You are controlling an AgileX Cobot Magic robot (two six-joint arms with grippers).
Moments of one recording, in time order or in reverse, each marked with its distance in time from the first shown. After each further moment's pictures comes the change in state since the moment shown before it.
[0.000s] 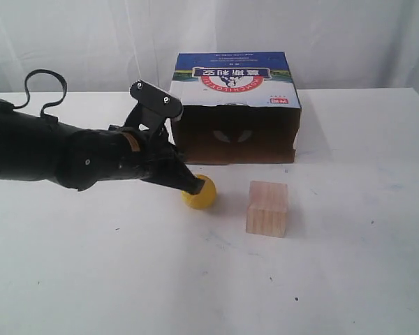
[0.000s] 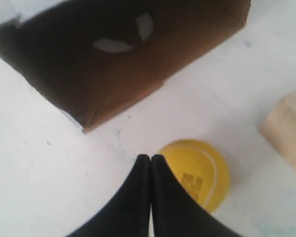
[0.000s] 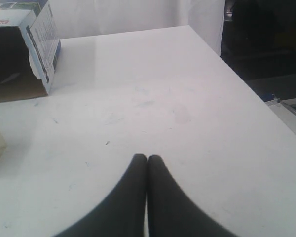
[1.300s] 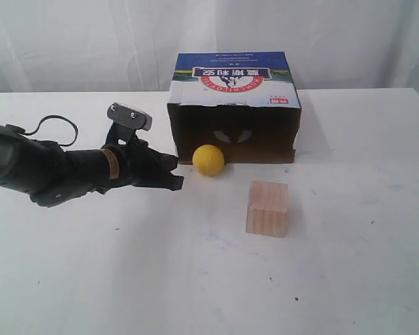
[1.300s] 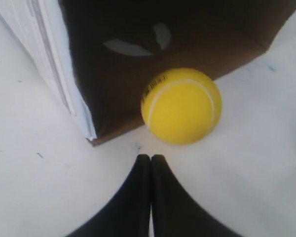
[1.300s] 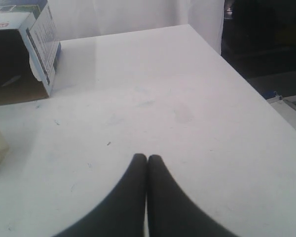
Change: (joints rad) left arm 0.217 0.244 -0.013 0.794 -0.457 -0.801; right arm 0.000 0.000 0.000 0.000 0.000 0.022
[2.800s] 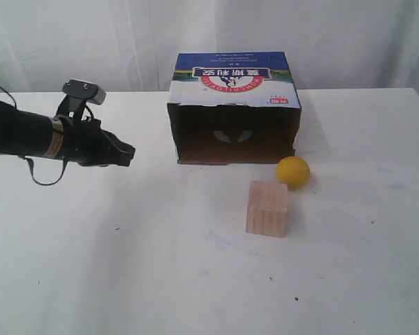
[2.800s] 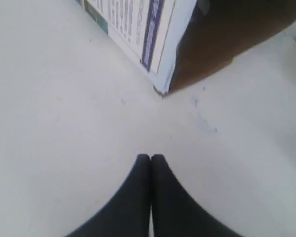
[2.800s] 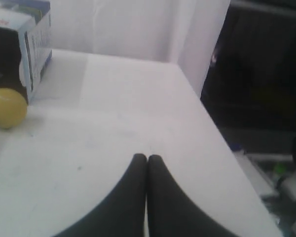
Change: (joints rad) left arm 0.235 -0.113 -0.080 0.933 0.019 -0.837; right arm 0.000 0.000 0.000 -0.120 -0.131 -0.155
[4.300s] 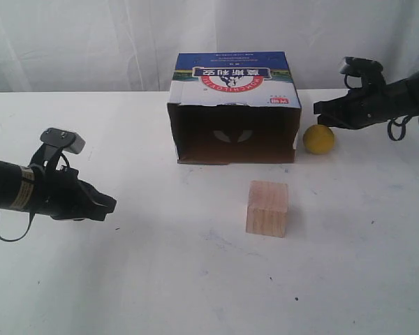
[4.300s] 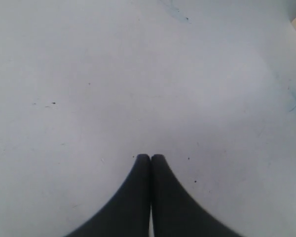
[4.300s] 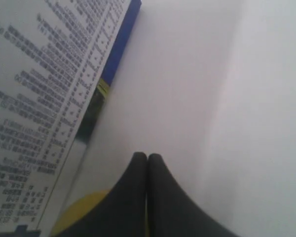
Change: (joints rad) left arm 0.045 -0.097 0.296 -0.047 -0.043 0.102; right arm 0.000 2.357 -1.743 1.215 0.409 -1.076
